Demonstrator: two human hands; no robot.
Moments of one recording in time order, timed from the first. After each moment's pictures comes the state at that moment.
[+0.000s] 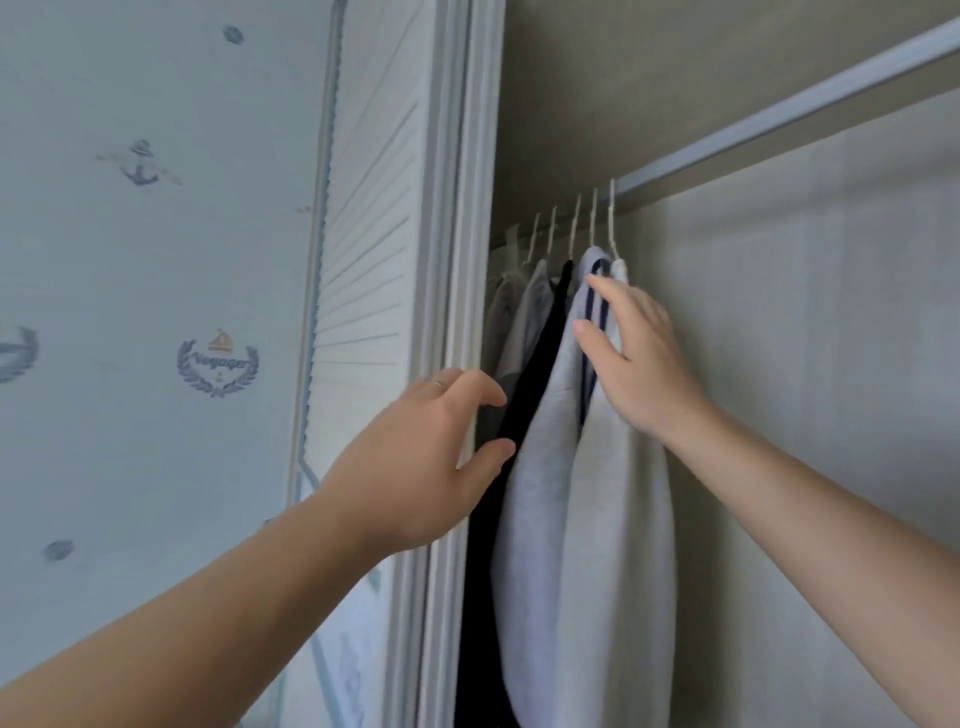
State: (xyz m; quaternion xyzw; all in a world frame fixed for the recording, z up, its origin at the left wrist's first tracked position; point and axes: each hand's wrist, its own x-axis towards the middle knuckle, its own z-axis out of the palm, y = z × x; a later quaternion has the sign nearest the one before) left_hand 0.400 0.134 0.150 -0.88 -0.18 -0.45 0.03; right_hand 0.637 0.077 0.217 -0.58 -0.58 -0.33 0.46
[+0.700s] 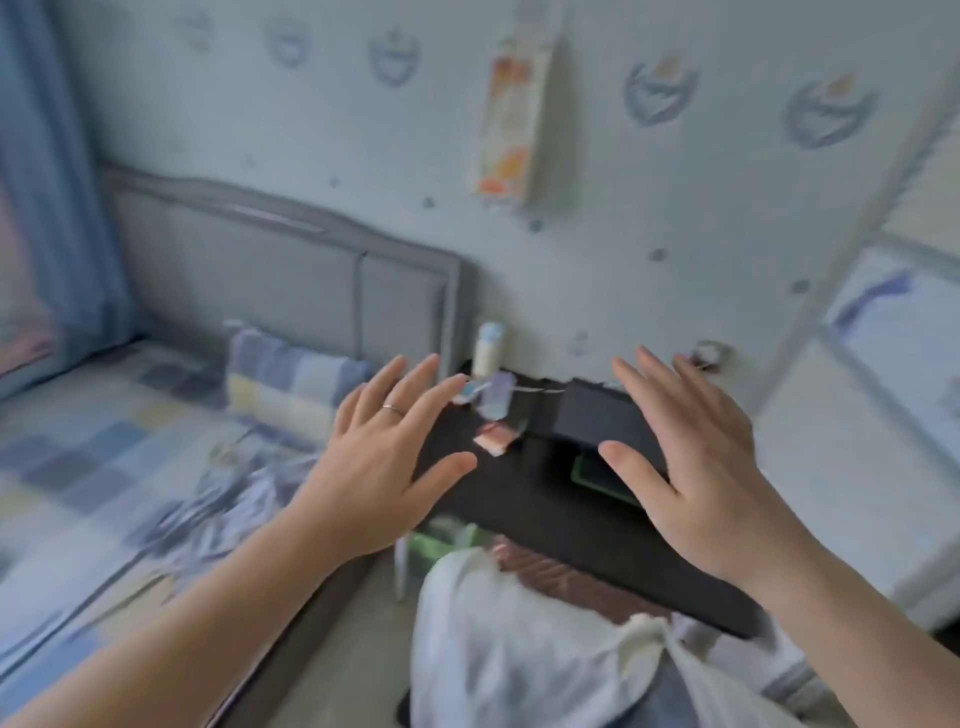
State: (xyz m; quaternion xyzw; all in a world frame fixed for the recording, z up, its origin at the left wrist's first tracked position) left_hand -0.139 -0.093 -0.132 -0.72 -0.63 -0.29 0.03; right_hand 0.146 -0.037 -0.081 -0.43 -0.87 -0.03 0.25
